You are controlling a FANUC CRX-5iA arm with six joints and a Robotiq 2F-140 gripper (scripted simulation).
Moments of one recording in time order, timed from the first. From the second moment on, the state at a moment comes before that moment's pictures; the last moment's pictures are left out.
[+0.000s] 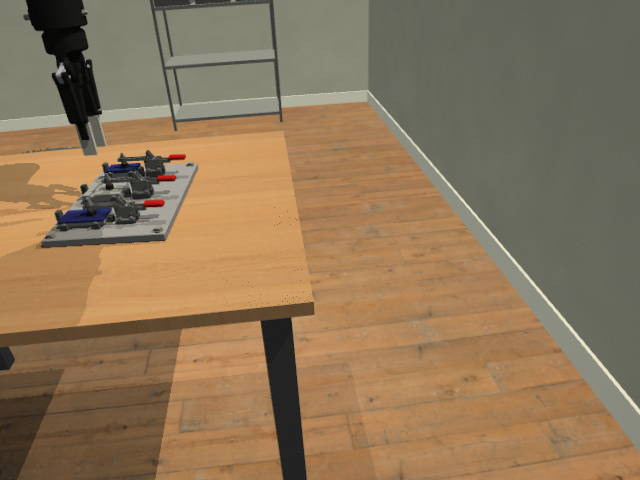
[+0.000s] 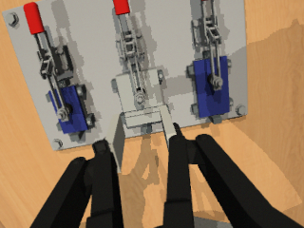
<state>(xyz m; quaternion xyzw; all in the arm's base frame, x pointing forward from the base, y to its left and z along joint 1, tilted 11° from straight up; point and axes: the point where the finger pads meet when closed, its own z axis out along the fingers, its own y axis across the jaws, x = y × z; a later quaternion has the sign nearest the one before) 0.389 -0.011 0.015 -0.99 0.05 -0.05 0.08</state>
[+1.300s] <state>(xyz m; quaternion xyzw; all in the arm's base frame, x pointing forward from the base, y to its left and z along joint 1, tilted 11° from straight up) 0.519 -0.024 0.027 -0.99 0.05 -0.05 0.08</state>
